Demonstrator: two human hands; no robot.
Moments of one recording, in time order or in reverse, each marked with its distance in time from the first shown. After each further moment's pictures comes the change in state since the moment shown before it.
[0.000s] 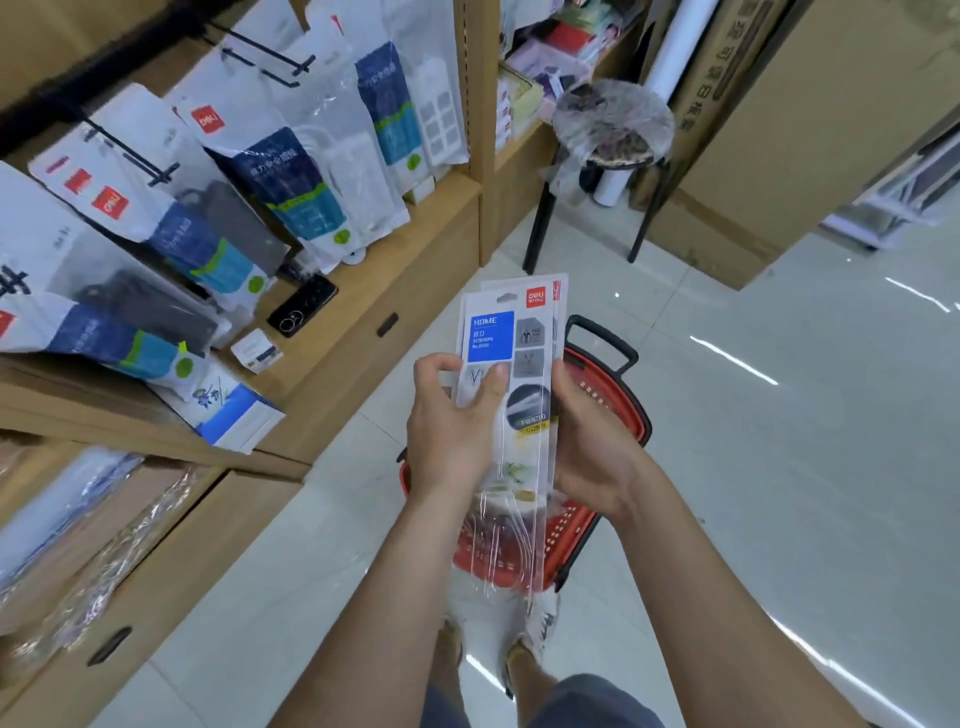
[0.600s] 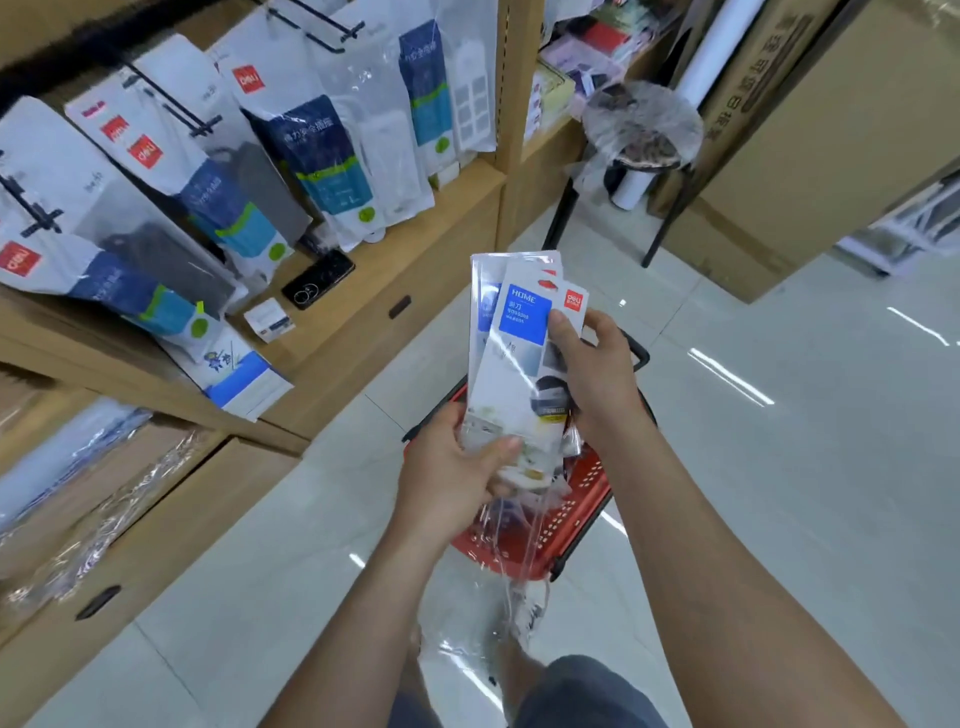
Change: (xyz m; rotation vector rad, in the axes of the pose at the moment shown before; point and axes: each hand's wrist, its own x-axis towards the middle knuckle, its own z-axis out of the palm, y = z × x) left_hand -0.031 -0.029 -0.046 -0.101 -0.274 -0.145; right_hand 0.037 -0.010 0.026 -0.352 0.610 -0.380
